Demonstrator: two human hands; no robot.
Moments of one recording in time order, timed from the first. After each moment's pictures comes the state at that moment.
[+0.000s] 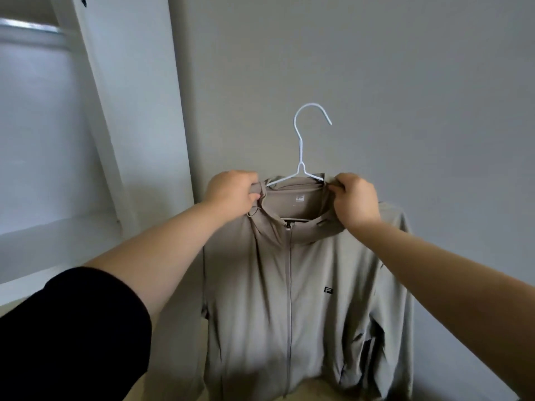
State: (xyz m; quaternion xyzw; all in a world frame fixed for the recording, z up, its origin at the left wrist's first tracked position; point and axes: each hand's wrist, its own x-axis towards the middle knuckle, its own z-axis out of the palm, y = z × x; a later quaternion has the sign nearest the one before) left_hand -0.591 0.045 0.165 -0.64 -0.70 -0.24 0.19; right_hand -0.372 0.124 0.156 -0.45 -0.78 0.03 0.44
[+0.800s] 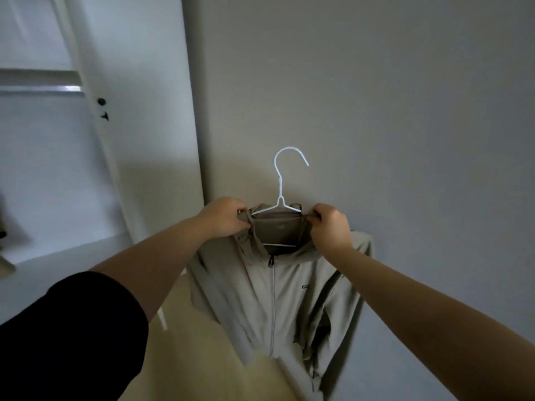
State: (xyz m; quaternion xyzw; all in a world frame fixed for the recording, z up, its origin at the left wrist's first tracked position) left_hand -0.688 0.165 0.474 -0.62 -0.76 -0.19 -0.05; right_hand -0.478 0.258 0.452 -0.44 -0.81 0.16 0.35
